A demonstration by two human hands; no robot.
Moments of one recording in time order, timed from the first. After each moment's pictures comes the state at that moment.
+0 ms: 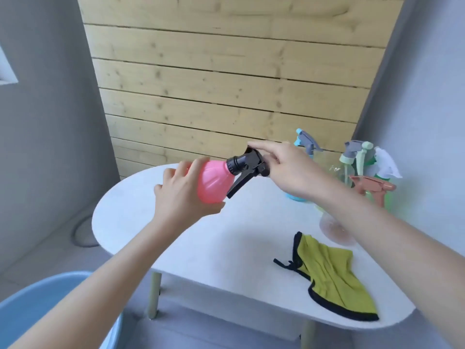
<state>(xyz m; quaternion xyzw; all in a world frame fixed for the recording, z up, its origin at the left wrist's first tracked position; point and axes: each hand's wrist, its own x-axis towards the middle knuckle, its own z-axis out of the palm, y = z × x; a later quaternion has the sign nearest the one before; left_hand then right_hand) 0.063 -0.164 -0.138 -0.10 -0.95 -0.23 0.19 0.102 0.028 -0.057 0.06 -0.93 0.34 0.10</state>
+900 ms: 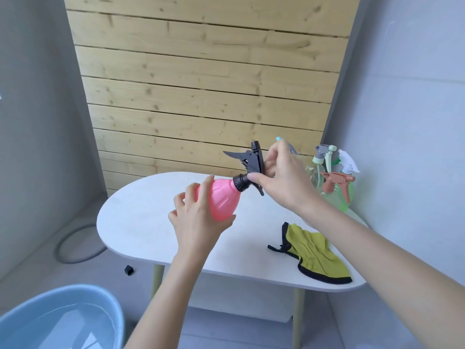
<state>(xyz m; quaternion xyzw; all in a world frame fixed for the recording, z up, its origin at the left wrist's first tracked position) 0.120 -0.158 -0.159 -0.08 -0.92 -0.31 0.22 0.164 -0.006 -0.056 -0.01 -0.91 0.34 0.25</state>
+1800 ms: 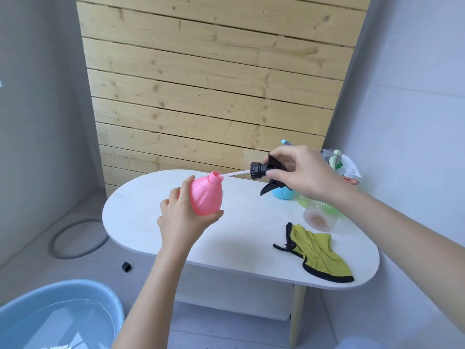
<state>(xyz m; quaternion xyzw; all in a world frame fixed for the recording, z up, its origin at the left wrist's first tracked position) 0.111 -0.209 -0.159 -0.05 -0.89 -0.42 0.14 0.173 -0.009 -0.030 0.04 -0.93 0.33 0.16</state>
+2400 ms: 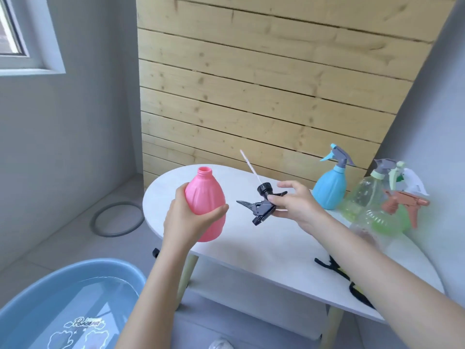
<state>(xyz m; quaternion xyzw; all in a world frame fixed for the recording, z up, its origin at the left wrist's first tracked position) 0.100 -0.277 -0.170 0.05 -0.81 -0.58 0.09 0.087 -0.059 -0.124 -0.15 -0.75 0.64 0.02</state>
